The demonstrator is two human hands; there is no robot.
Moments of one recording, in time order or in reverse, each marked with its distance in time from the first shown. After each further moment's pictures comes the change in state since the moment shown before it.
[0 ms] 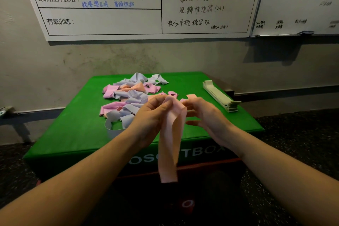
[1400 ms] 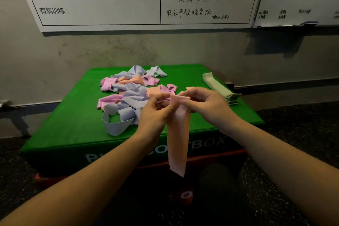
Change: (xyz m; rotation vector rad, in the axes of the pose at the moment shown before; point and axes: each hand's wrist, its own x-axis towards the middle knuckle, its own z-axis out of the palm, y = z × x) left_hand 0.008 -0.038 -0.001 0.220 0.188 0.078; right_hand 0.006 0.005 -0.008 -0.184 0.103 -0.195
